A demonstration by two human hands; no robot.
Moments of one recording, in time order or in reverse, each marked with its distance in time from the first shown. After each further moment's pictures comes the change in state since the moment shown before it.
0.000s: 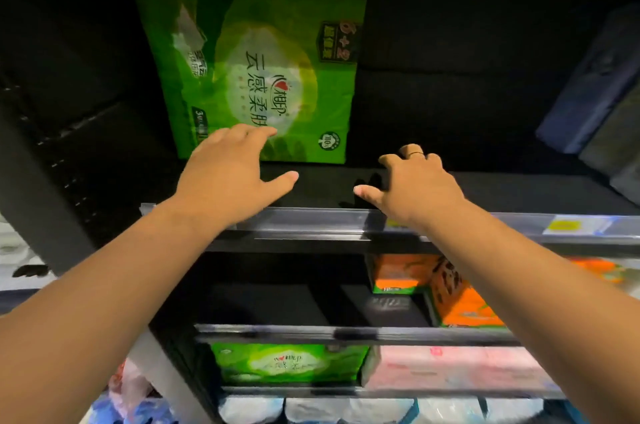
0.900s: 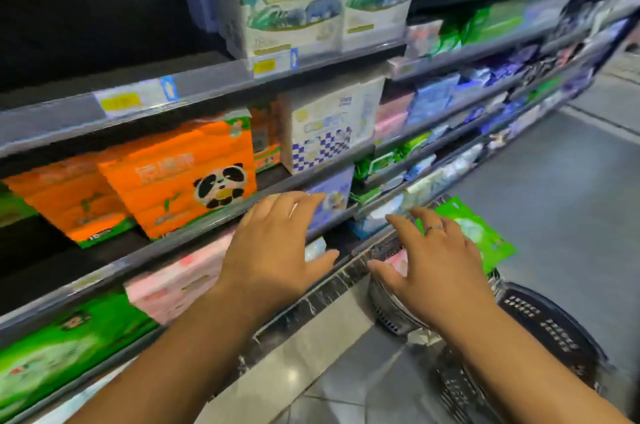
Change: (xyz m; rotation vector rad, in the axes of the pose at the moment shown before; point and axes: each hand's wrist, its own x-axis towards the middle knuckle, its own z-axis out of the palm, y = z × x) left_hand -0.203 0.485 0.147 -0.340 -0.296 0.705; right_hand -0.404 0.396 0.061 -0.085 0.102 0.609
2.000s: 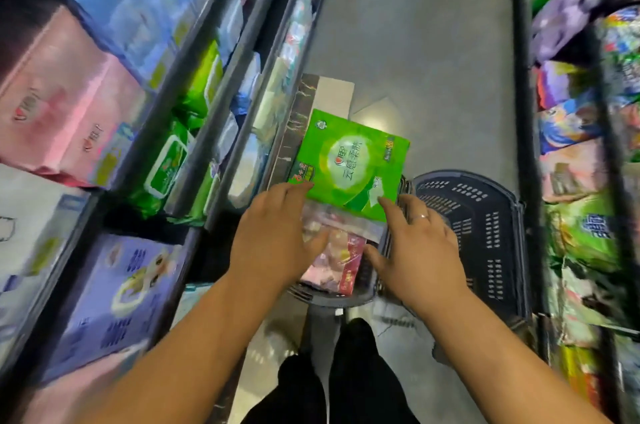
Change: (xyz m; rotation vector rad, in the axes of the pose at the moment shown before) left_hand 0.387 0.155 0.407 -0.251 -0.577 0.361; right_hand 0.199 0.330 0.240 0.089 -0.311 0.754
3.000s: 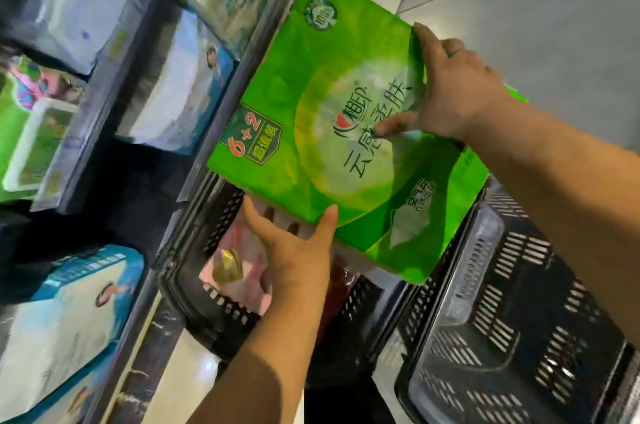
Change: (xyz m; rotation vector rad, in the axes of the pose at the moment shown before) left_hand 0.180 -0.050 0.347 -0.932 0.251 -1.105; right_hand 0.413 0.114 0.236 -0.033 -0.359 -0.172
